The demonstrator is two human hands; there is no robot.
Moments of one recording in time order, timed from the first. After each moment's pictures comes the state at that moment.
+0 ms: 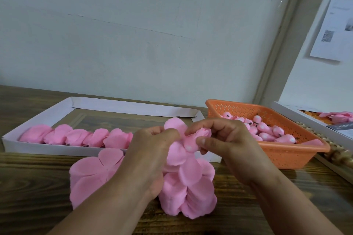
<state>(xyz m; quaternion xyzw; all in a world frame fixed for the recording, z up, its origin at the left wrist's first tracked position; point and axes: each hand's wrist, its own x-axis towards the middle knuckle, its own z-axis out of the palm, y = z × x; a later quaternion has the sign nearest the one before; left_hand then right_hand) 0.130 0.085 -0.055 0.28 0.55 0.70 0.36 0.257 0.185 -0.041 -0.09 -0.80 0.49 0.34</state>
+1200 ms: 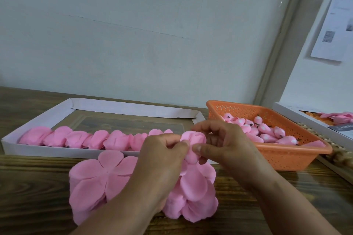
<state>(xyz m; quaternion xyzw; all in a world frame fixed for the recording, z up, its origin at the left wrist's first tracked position) 0.141 0.083 -0.061 0.40 0.59 0.65 0.26 0.255 0.177 -0.037 -0.19 -0.81 0.47 0.31</state>
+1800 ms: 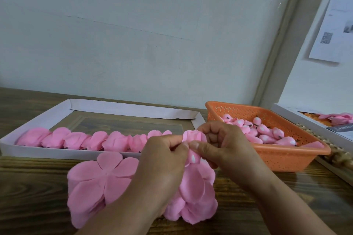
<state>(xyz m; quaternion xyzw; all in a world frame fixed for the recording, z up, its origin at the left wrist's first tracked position) 0.146 0.080 -0.058 0.42 0.64 0.61 0.21 0.254 0.176 -0.039 -0.19 -0.82 0.44 0.32</state>
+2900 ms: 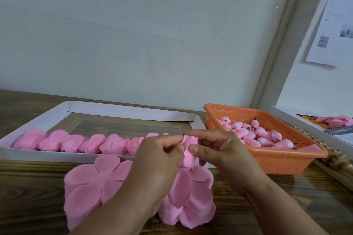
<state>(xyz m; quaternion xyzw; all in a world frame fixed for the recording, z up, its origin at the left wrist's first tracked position) 0.138 0.082 -0.059 0.40 0.60 0.64 0.25 0.251 0.184 -0.046 -0.10 -0.81 0.48 0.33</state>
